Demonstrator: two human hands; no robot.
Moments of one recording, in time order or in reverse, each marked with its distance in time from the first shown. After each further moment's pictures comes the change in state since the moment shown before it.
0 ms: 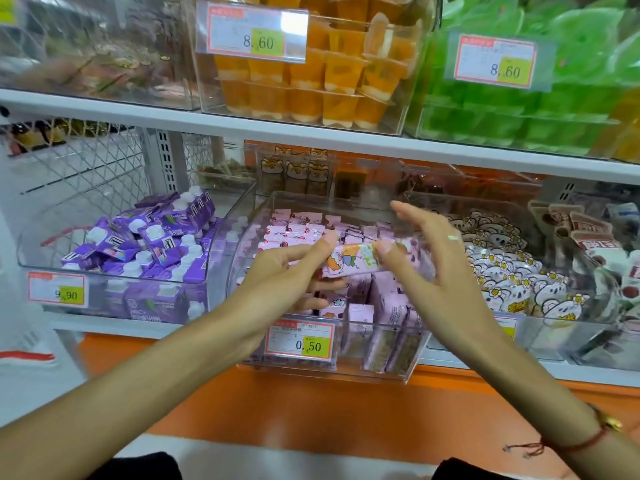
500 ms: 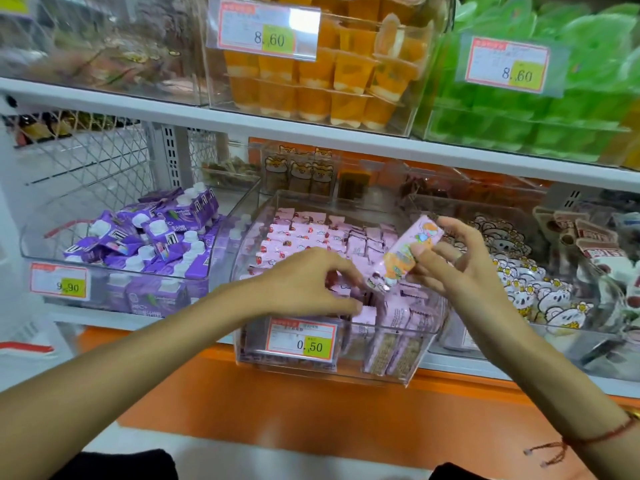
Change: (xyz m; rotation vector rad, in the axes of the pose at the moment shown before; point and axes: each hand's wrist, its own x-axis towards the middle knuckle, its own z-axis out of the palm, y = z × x) left_hand 0.041 -0.008 -0.008 1.078 -0.372 0.327; right_hand 0.007 0.027 -0.013 0.551 -0.007 0.288
